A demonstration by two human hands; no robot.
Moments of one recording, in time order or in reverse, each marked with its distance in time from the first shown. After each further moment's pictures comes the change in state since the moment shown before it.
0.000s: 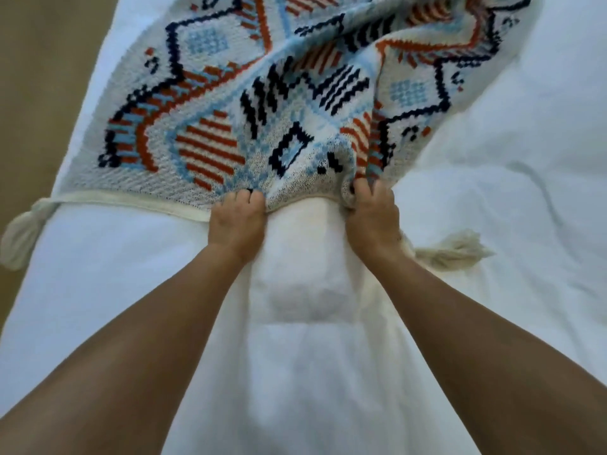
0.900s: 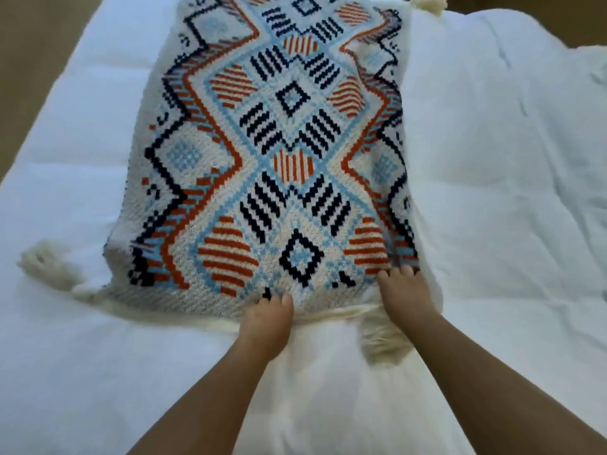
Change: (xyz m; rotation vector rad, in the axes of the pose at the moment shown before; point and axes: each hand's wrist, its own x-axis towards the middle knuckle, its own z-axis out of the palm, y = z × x) left_hand -0.143 0.217 0.007 0.040 -0.440 0.139; right_hand -0.115 0.218 -0.107 -0.630 -0.444 -0.096
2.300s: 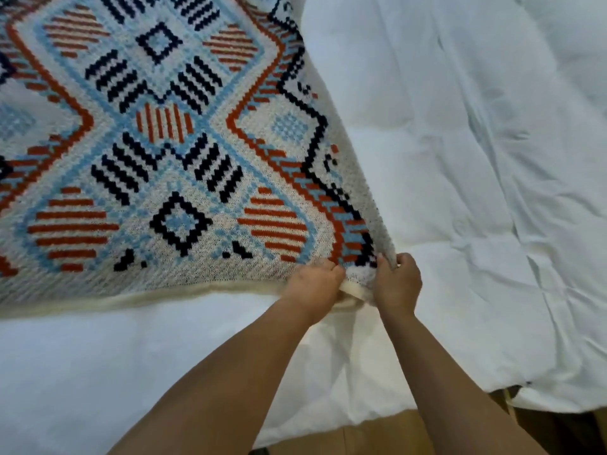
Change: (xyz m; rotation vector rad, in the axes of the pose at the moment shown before) left_hand 0.058 0.264 -0.003 -0.154 0.025 0.398; right_hand -0.050 0.145 0.113 1.294 0.435 0.821
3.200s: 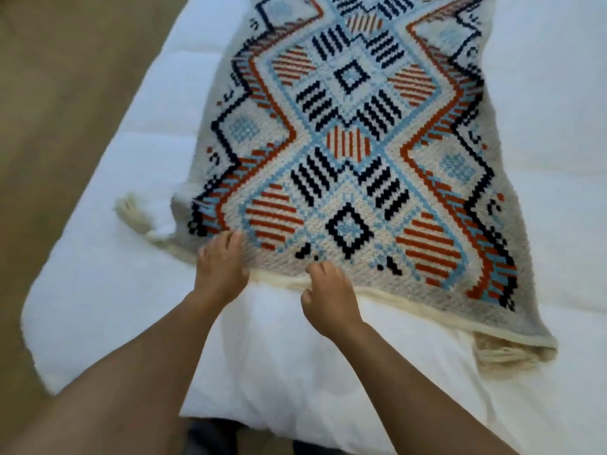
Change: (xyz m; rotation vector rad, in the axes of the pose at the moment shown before) left_hand -0.226 -0.284 -0.063 0.074 0.347 -0.799; right_hand -0.218 -0.130 0.158 -0.460 -0.796 -0.887
